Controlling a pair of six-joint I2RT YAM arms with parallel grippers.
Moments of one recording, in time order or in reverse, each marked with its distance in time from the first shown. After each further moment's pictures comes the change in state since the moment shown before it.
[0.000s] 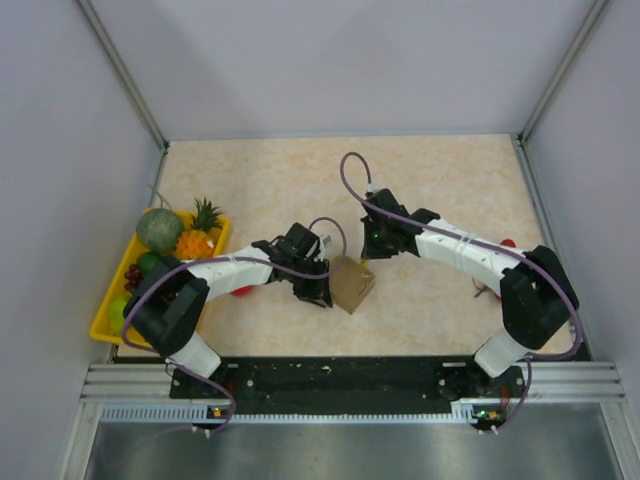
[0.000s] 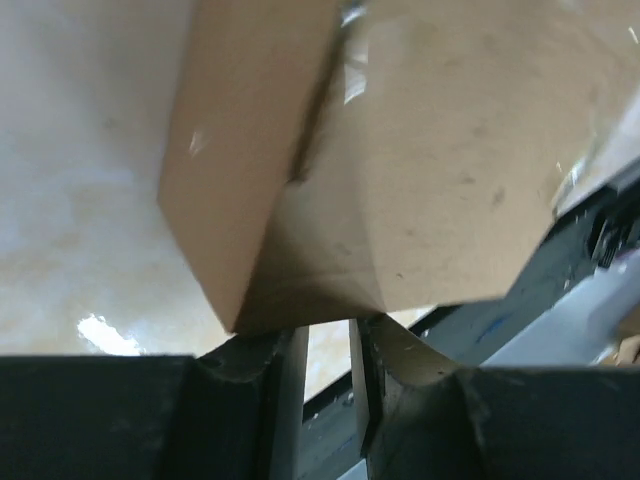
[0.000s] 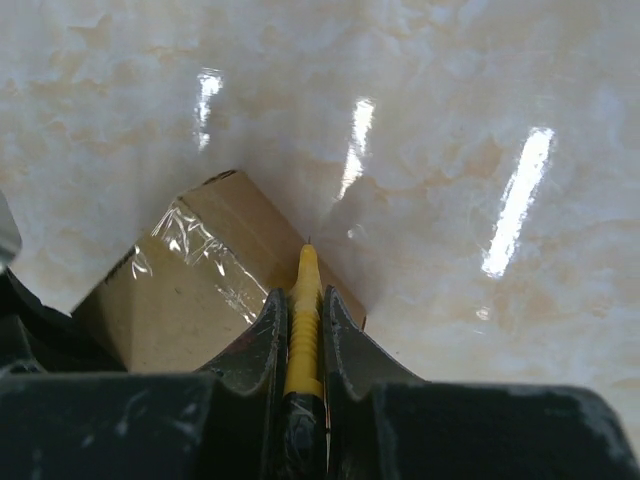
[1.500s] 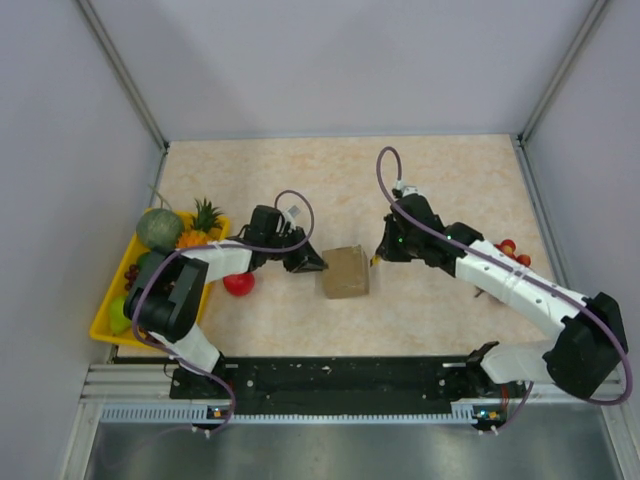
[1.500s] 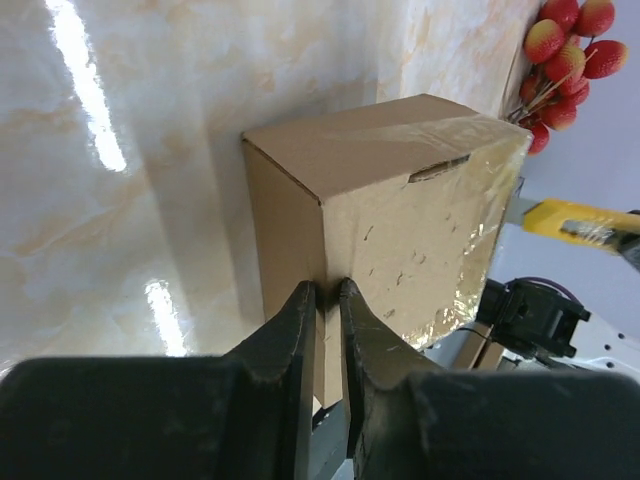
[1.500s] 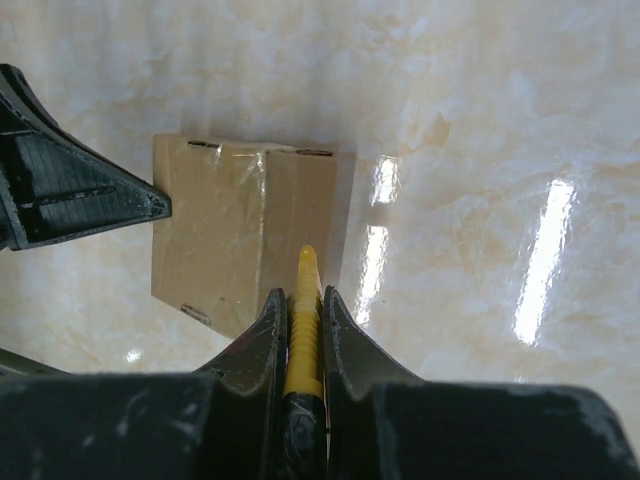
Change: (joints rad) left arm 0.273 0.088 -0.051 0.423 0.205 -0.257; right arm -0.012 -0.328 -0.153 -0.019 0.044 0.042
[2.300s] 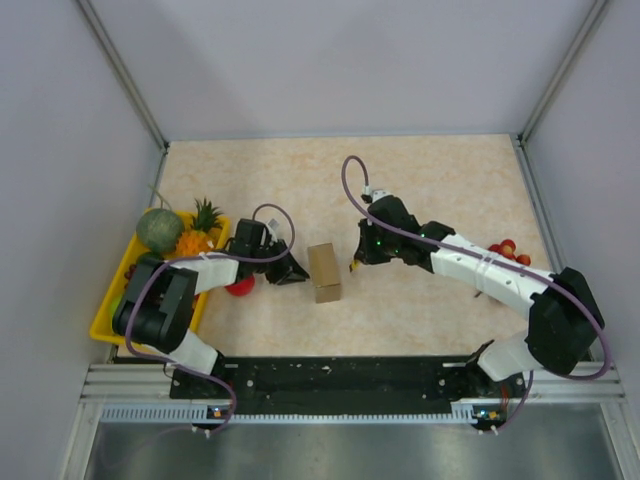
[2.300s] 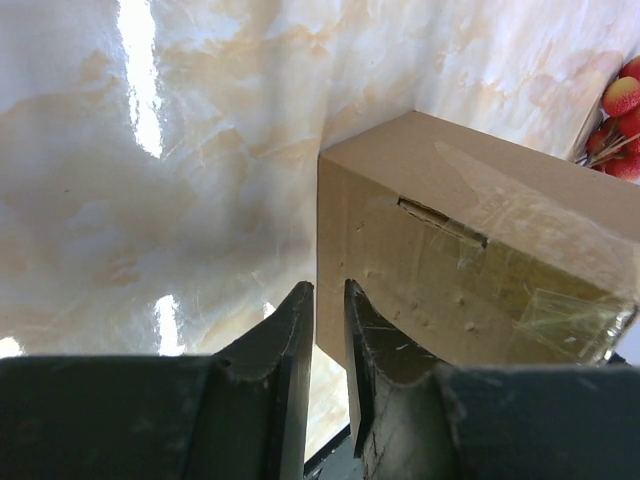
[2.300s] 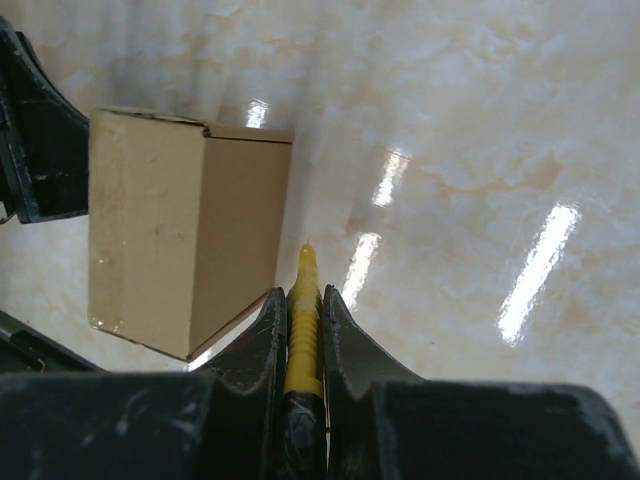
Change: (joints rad) left arm 0.094 -0.073 -0.157 -0.006 -0.073 0.002; right arm 0.056 0.134 0.027 0.117 -0.071 -0.096
